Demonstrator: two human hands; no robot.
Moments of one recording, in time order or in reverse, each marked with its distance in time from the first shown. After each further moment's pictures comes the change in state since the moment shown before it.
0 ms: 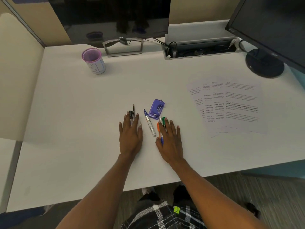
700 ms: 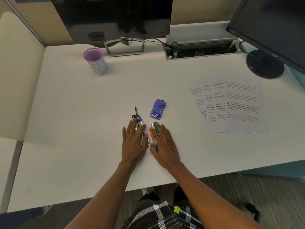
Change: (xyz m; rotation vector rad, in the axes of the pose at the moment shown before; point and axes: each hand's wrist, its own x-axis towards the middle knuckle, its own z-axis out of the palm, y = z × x) left_hand -0.030 -0.004 0.000 0.013 -0.064 0.087; right_hand -0.013 -0.020 0.015 0.074 -0.037 -0.150
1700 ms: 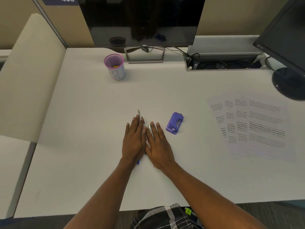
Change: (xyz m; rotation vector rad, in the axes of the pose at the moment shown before) left_hand 0.060 -0.046 -0.030 -0.113 0.044 -0.087; right_hand 0.089 -0.064 0.010 -0.072 -0.134 -0.072
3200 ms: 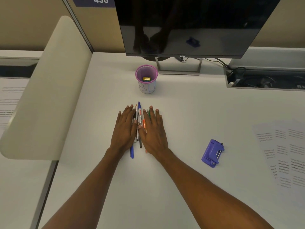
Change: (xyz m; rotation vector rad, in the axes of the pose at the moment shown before) left_hand 0.126 -0.138 -0.100 -0.024 0.040 -0.071; right_hand 0.202 -0.095 0.031 0.139 0.073 -0.001
